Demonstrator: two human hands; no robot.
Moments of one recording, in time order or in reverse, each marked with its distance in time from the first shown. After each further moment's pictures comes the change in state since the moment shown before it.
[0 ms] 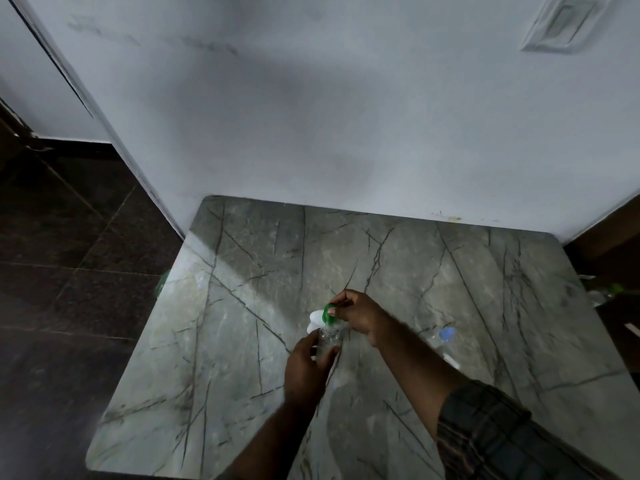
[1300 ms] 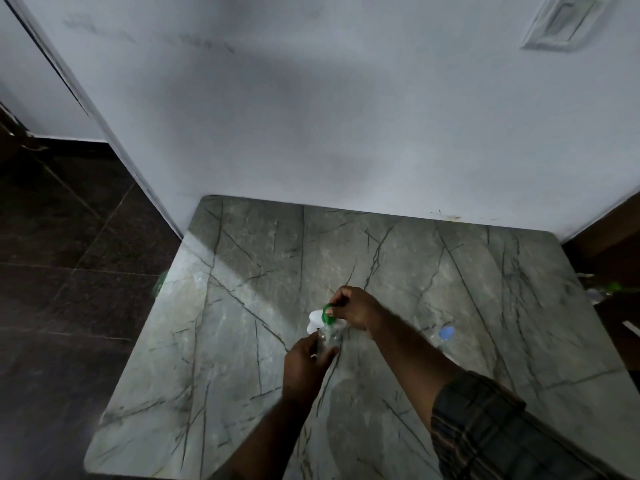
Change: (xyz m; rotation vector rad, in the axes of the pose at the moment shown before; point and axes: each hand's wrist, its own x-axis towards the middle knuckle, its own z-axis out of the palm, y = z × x) left_hand 0.007 -0.003 -0.002 0.003 -0.080 0.018; right_hand 0.001 -0.016 -0.003 -0.245 -0.016 -0.012
